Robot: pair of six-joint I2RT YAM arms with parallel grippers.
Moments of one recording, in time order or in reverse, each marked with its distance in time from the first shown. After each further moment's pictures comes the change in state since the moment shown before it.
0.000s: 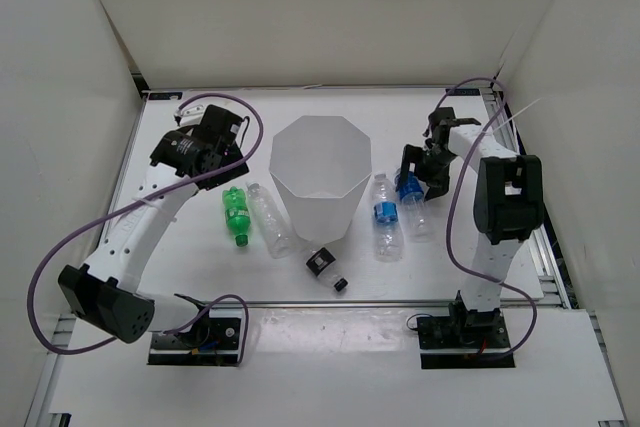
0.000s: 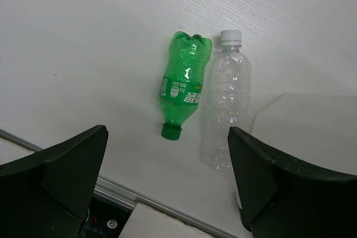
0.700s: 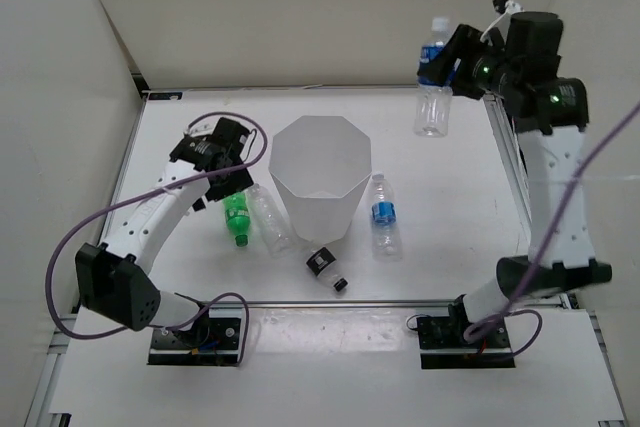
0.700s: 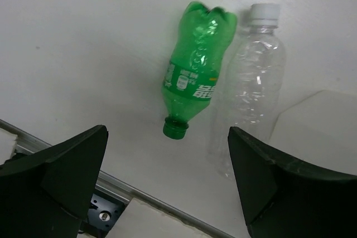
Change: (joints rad) left arm 0.027 0.080 -0.119 0.057 0.048 -0.061; right arm 0.025 -0.407 0.644 -0.130 -0.013 0.123
